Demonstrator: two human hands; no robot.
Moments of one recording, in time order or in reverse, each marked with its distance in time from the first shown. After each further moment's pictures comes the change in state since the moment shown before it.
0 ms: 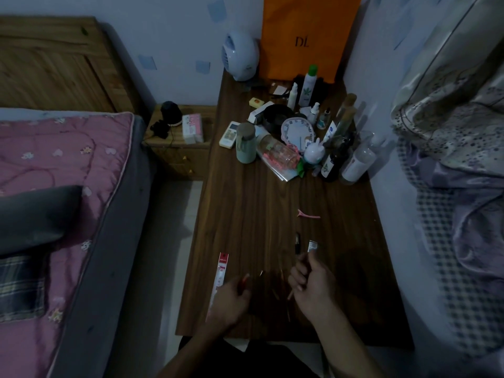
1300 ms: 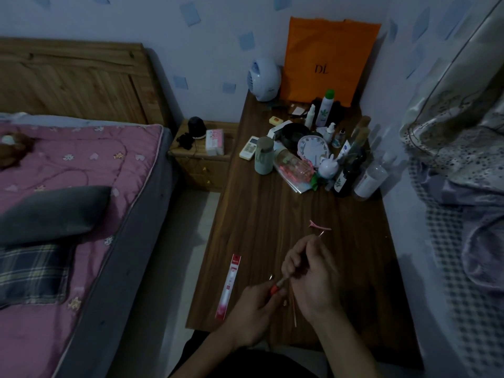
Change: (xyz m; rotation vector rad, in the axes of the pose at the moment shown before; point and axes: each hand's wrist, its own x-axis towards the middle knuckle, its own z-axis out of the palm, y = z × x) left_hand -0.082 0.078 -0.024 -0.201 -0.085 0.375; right_hand -0.079 -0.012 0.046 -0.243 -0.534 -0.426
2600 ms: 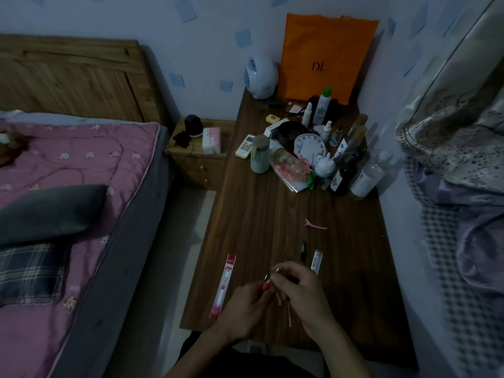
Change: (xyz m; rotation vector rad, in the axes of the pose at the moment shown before) left_hand 0.013 -0.008 0.002 0.140 0.022 -0.098; right_hand -0.006 0.031 -0.039 -0.607 0.043 0.256
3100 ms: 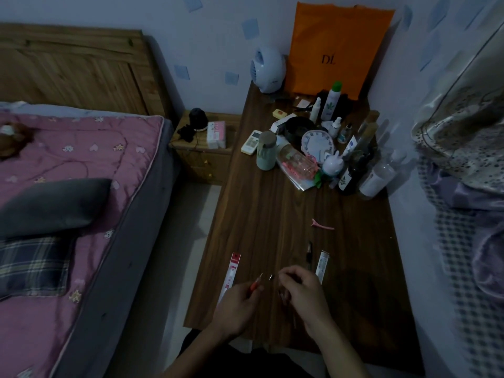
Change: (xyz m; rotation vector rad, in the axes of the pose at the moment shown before) left_hand 0.012 -0.044 -0.004 -0.088 0.075 -0.249; right_hand 0.026 0.023 0.008 -0.086 0.076 0.139
